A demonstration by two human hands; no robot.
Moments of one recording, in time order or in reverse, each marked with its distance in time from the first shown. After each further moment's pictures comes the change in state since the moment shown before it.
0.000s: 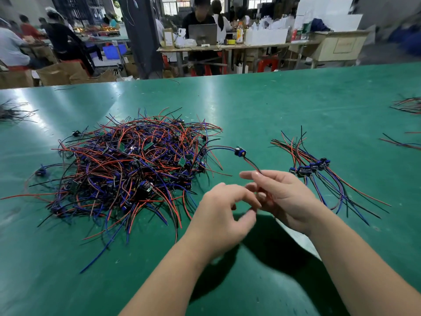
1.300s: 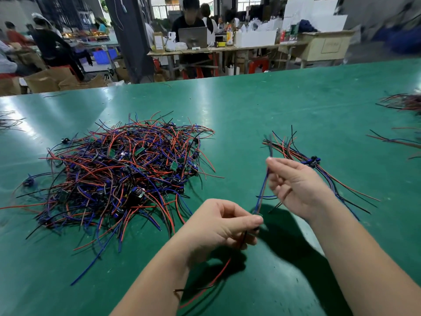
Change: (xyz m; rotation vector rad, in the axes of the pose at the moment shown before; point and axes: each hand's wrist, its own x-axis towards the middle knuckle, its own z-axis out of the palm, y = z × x) left_hand 0.001 0.011 -0.004 -0.795 -0.386 -0.755; right_hand 0.001 -0.021 -0.017 0.229 0.338 -0.120
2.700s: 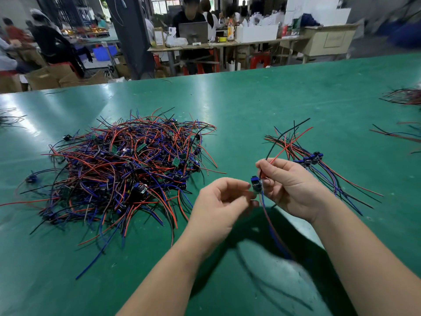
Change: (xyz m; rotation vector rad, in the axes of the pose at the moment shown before) left_hand 0.012 -0.006 0.004 -0.092 0.228 0.325; right_hand -0.007 0.007 0.007 -0.012 -0.198 0.102
